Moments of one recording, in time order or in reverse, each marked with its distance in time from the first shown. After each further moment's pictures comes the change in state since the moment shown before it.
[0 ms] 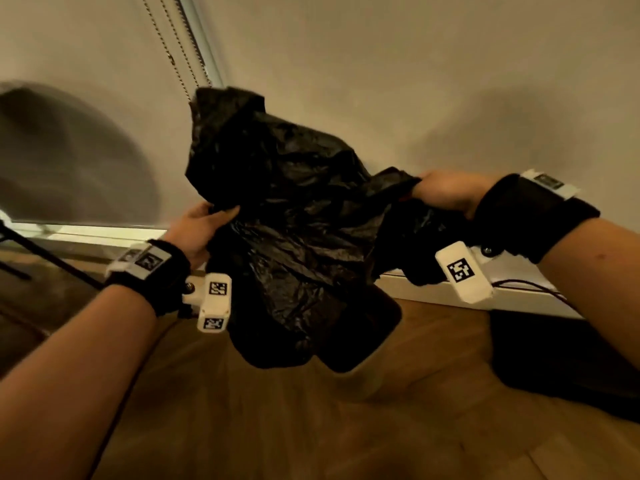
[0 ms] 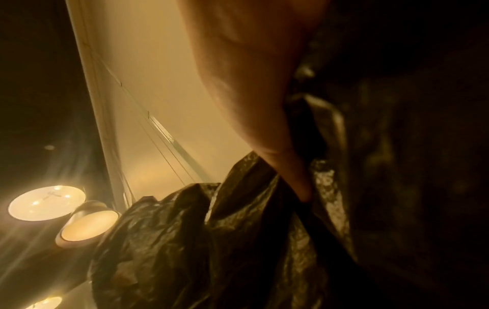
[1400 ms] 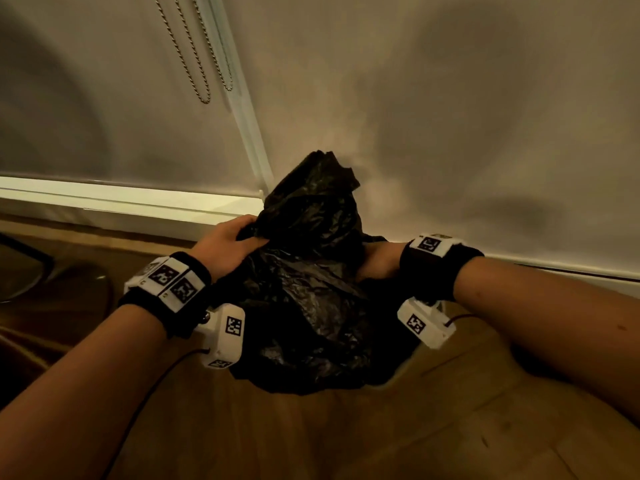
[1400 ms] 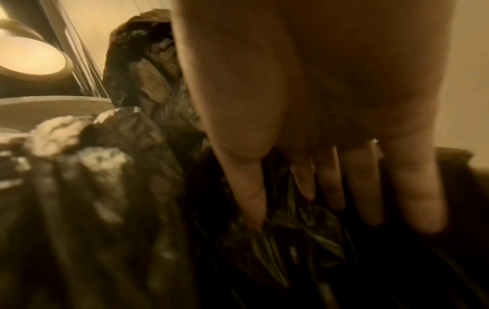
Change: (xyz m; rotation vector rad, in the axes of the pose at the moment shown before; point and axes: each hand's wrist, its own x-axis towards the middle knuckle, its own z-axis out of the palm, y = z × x) left_hand 0.083 -0.127 -0.028 0.599 -0.193 -0.027; right_hand 0.138 0.055 0.188 -0.593 -0.414 0.023
